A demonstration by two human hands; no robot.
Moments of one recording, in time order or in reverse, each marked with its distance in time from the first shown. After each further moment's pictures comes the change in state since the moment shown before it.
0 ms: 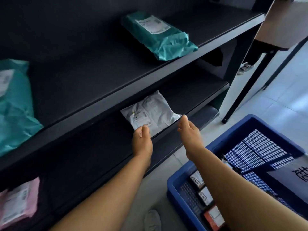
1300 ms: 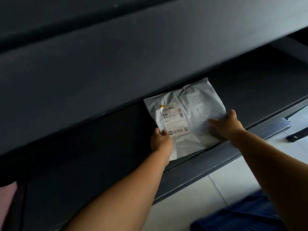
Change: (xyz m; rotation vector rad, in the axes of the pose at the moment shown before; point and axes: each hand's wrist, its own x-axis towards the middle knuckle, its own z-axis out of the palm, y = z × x) left_hand 0.236 -0.116 0.020 0.196 0.135 -0.198; right_hand 0.282 0.080 0.090 -0.715 0.019 0.044
